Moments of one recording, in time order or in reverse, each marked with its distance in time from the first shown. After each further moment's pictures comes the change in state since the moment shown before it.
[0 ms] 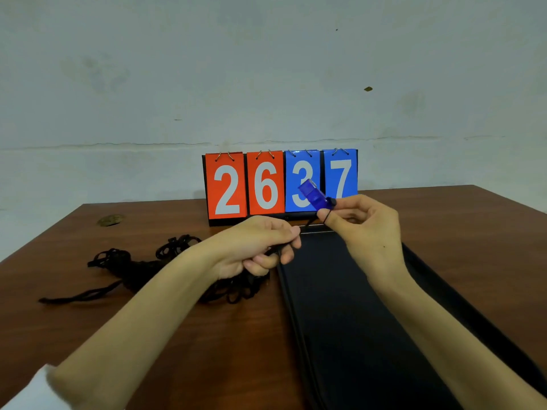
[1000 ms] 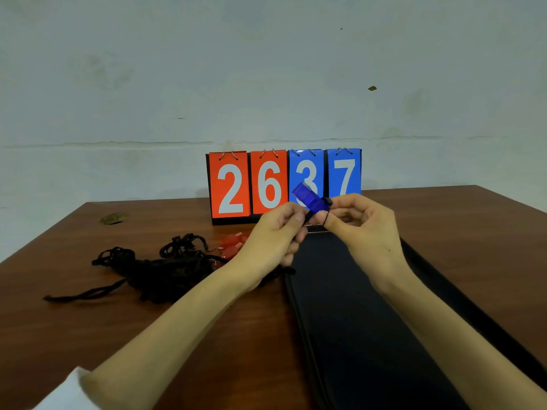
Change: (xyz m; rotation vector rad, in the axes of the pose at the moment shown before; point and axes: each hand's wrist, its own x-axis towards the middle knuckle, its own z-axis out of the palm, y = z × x) left_hand 0.013 -0.015 0.025 -0.069 0.258 0.413; right_hand -0.004 -0.004 0.003 0.044 -0.129 -0.036
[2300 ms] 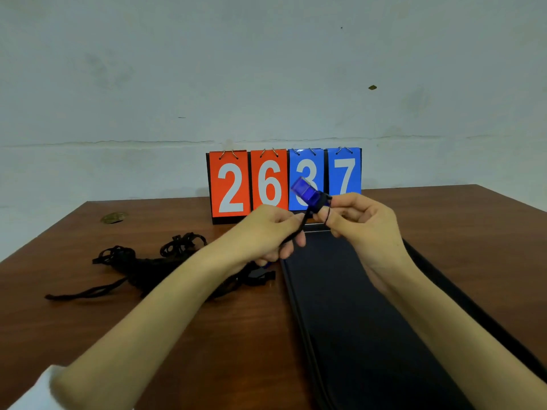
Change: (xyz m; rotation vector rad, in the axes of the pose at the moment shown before) left_hand -0.004 0.029 -0.014 0.447 -0.075 -0.212; right_hand -0.002 -0.009 -0.002 0.210 -0.089 0.100
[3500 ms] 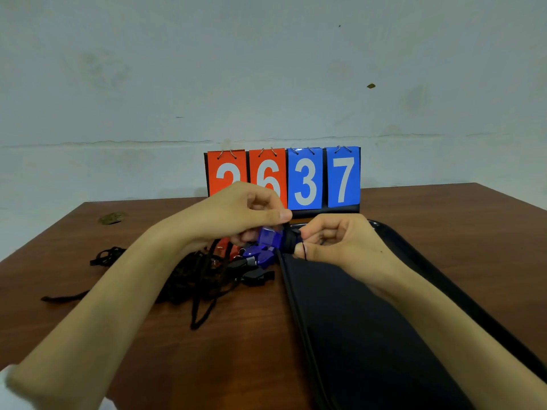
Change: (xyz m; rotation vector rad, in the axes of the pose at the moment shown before) left_hand -0.011 0.008 -0.041 0.058 -0.050 0.152; right_hand -0.004 0.001 0.004 -0.289 -0.350 0.054
